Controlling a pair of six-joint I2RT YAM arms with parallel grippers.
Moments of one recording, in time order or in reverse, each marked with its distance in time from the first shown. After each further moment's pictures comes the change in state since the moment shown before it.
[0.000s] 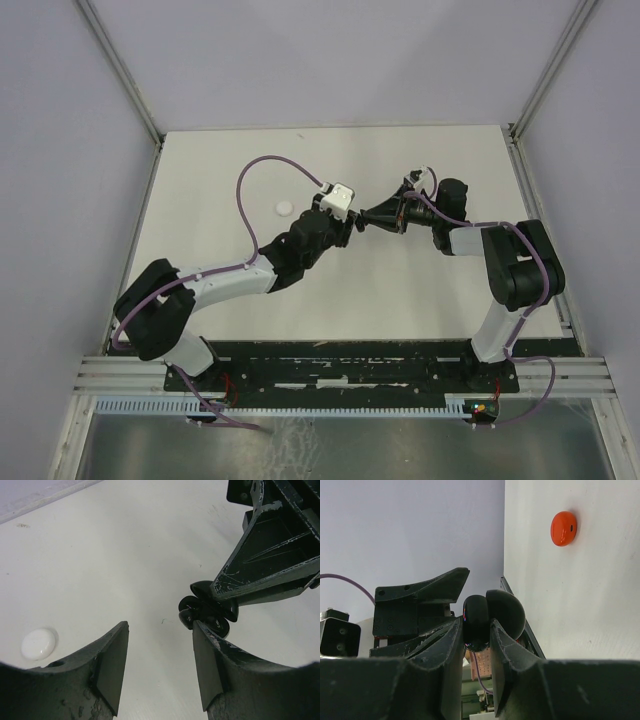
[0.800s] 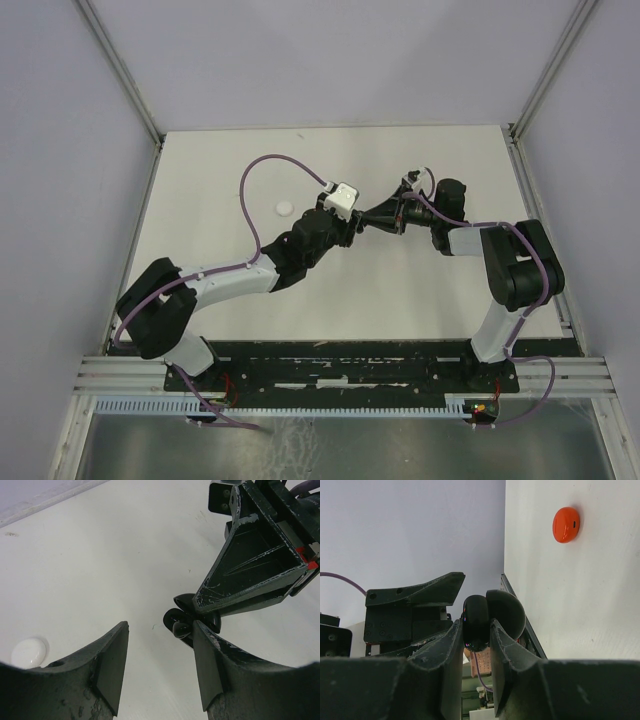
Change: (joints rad) left arm -0.008 0.013 0.021 0.006 0.027 0.000; right arm 0.008 0.000 0.000 0.000 -0.005 0.000
